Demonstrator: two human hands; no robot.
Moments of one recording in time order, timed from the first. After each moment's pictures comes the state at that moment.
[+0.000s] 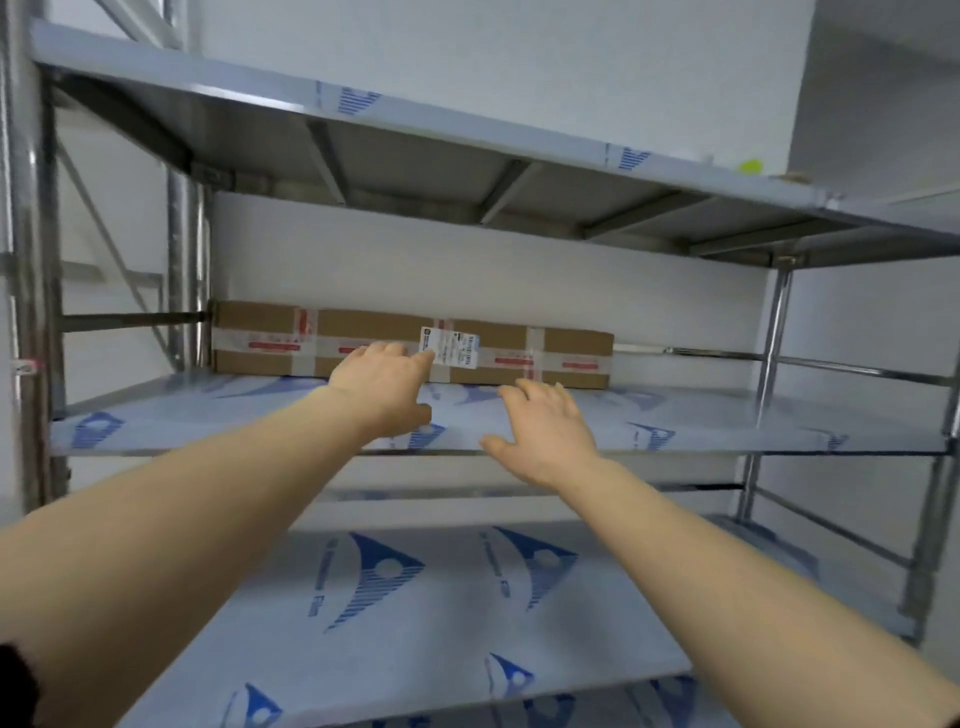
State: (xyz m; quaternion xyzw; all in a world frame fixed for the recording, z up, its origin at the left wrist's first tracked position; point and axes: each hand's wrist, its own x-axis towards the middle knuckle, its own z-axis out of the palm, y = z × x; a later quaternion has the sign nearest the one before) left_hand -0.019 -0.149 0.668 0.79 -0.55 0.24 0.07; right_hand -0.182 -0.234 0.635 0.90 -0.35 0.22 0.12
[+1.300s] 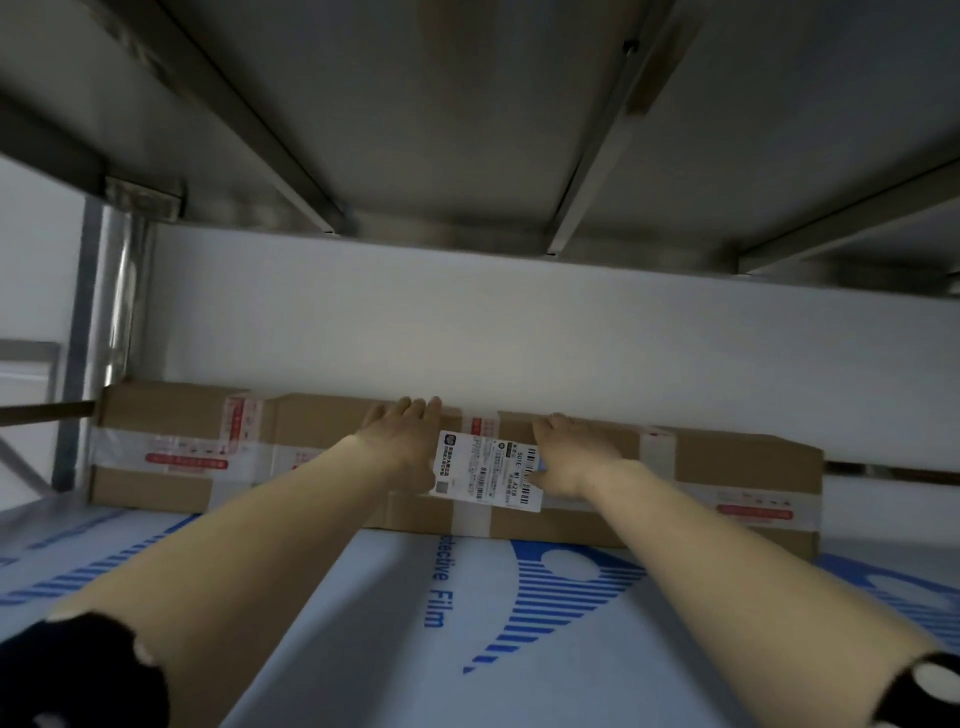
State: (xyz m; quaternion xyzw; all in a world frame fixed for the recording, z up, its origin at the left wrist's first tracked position) left_hand 0.206 -0.484 0.702 0.85 -0.48 0.20 0.03; right_hand 0.063 -0.614 0.709 0.93 -0.31 0.14 0.14
